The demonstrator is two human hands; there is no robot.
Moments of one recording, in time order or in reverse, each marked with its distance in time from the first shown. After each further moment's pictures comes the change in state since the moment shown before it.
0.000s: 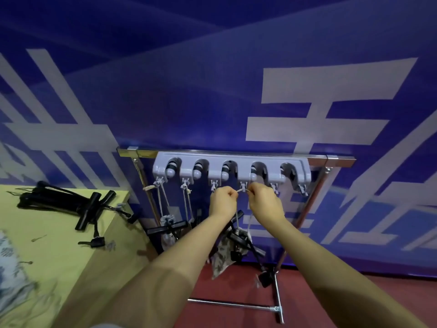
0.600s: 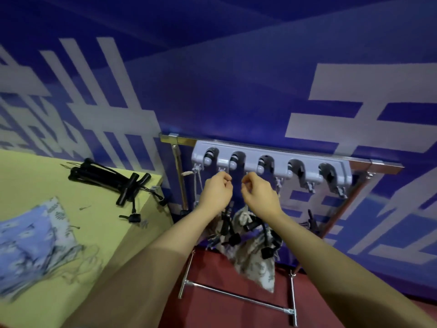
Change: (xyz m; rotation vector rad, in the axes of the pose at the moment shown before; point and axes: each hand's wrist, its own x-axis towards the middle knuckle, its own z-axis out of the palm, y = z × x) left_hand -0.022 -0.039 -0.095 0.103 0.123 0.058; right_hand -0.010 -0.078 0.029 0.134 -0.085 -0.184
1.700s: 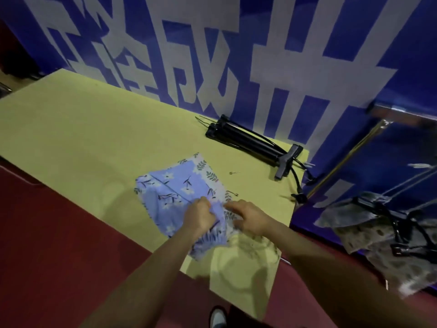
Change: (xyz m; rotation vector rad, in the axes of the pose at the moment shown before) left_hand -0.064 -0.464 -0.313 0.245 -0.111 -0.431; right_hand 0.001 -0.316 0.413 -0.094 -0.849 -0.262
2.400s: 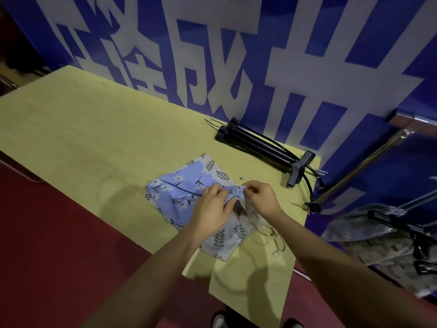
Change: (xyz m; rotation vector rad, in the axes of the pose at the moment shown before) left_hand -0.001 0.013 -0.036 0.130 0.175 0.392; right_hand 0.031 -0.030 -0.033 0.506 0.515 0.171
